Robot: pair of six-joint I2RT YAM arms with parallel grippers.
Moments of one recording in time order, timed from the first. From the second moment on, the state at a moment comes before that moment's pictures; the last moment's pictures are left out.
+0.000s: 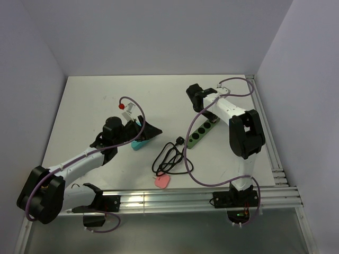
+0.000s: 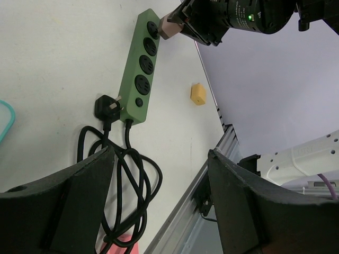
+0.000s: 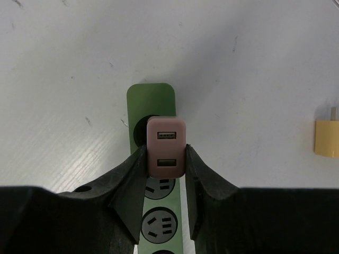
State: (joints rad) left arm -0.52 1.19 0.54 0.42 0.46 -0.86; right arm 0.40 1.92 1.49 -0.97 0.83 1.15
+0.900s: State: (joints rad) left arm -0.52 1.19 0.54 0.43 0.47 -0.86; right arm 0.39 1.93 1.50 -0.95 0.82 1.12
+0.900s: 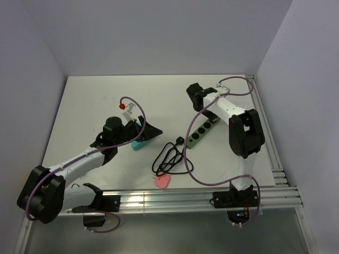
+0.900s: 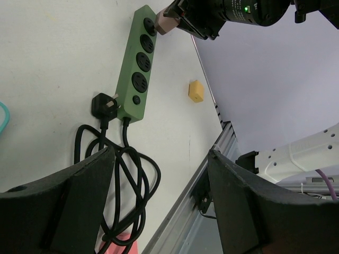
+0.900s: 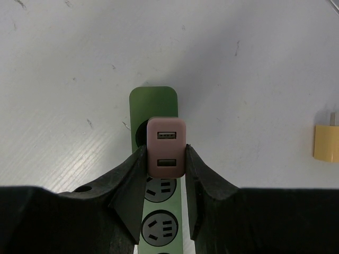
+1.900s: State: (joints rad) left arm -0.53 1.21 0.55 0.43 0.48 -0.85; right arm 0.35 1.83 1.31 -0.73 0.72 1.06
